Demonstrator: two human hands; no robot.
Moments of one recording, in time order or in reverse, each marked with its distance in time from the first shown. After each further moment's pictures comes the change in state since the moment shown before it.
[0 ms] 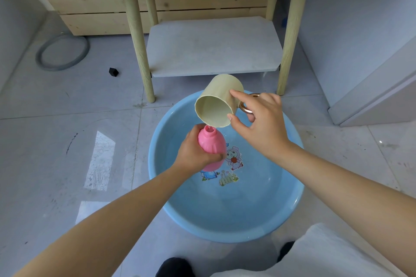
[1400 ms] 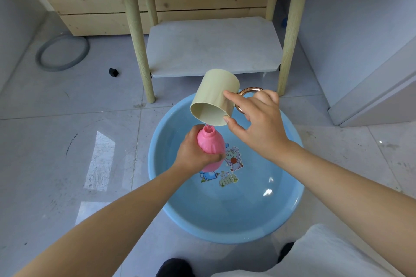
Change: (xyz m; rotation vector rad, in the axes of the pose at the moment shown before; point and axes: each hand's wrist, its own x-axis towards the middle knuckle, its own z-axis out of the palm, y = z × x) left_hand -0.001 0.000 0.000 0.011 0.020 -0.004; right_hand 0.001 0.001 0.003 -0.162 0.064 -0.216
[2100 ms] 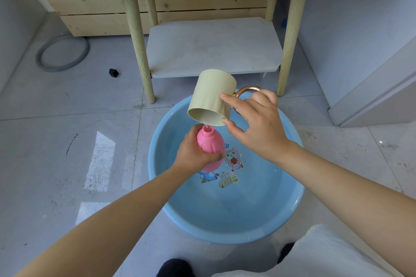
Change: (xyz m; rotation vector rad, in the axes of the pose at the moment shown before) left_hand 0.000 0.001 -0.001 -0.029 0.003 -0.004; right_hand 0.000 0.001 0.000 -0.064 -0.007 -0.085
